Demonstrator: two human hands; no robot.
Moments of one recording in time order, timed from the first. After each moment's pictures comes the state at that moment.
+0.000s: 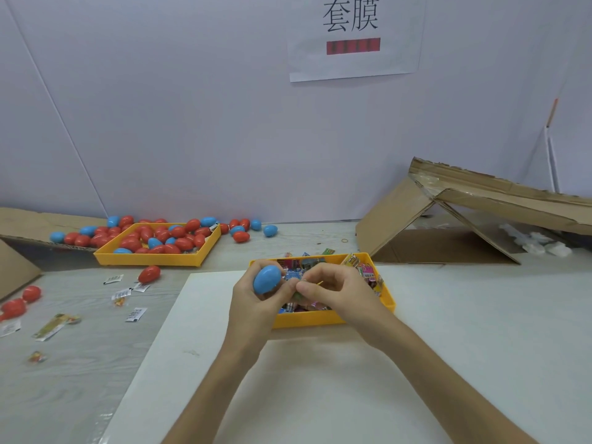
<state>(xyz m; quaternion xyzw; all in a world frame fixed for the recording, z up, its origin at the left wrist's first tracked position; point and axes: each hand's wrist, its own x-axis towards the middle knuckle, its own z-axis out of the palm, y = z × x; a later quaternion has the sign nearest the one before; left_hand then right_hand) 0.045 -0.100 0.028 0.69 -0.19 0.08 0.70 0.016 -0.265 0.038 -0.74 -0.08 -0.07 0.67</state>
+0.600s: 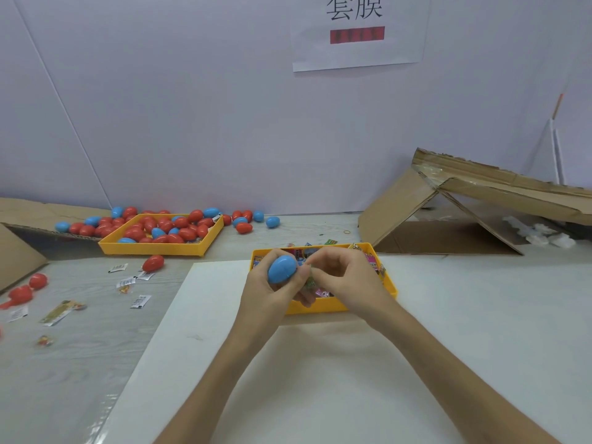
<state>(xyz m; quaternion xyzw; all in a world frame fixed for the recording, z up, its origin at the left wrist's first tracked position) 0.034 -0.106 0.034 0.68 -0.26 0.05 0.68 0.013 -0.264 0.044 -0.78 -0.10 -0.14 0.60</state>
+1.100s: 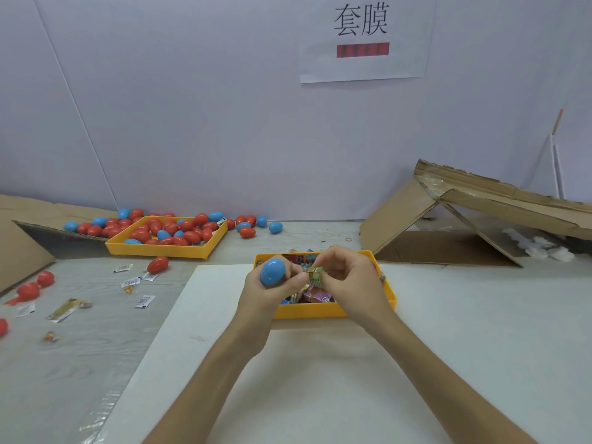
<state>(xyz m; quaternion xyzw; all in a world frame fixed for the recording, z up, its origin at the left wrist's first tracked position) 0.041 -0.098 0.034 0.64 -0.21 -0.04 0.74 0.013 -0.262 0.043 -0.79 -0.07 -0.22 0.57</state>
